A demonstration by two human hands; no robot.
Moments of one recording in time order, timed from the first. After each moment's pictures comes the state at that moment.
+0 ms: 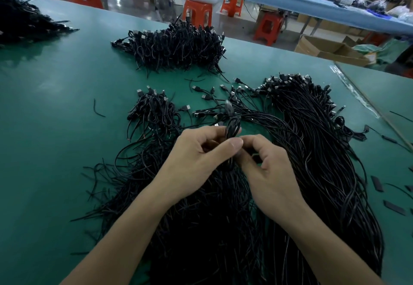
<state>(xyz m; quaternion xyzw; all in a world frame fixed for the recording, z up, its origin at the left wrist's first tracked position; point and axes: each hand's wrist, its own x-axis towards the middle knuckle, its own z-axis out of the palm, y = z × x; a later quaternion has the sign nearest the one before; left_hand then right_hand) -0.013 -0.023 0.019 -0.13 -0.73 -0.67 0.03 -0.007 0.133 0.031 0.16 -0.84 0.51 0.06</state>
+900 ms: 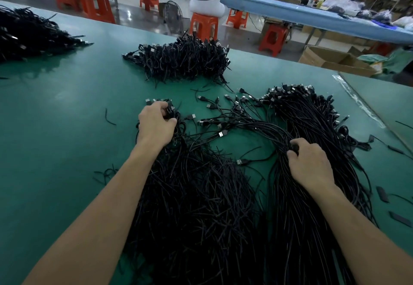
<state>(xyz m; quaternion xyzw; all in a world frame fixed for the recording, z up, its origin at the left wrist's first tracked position) -0.108 -0.098 -0.012 0.18 -0.86 -0.45 0.16 -0.100 0.237 -0.012 -0.09 -0.99 0.12 0.06</state>
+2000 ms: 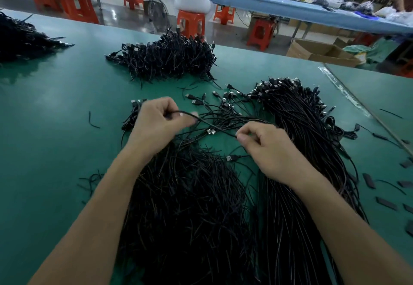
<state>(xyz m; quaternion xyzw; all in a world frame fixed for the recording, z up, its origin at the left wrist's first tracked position) -0.076 -0.074 0.021 -0.05 -0.78 -0.60 0.13 -0.056 0.168 0.052 0.13 -0.94 0.31 -0.01</state>
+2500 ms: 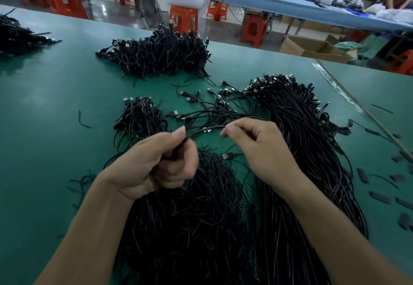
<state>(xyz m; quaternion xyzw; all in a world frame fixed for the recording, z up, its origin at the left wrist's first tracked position) -0.027 -0.072 0.025 -0.26 -0.50 -0.77 -0.28 -0.042 0.147 0.050 0.14 -0.86 0.49 0.06</state>
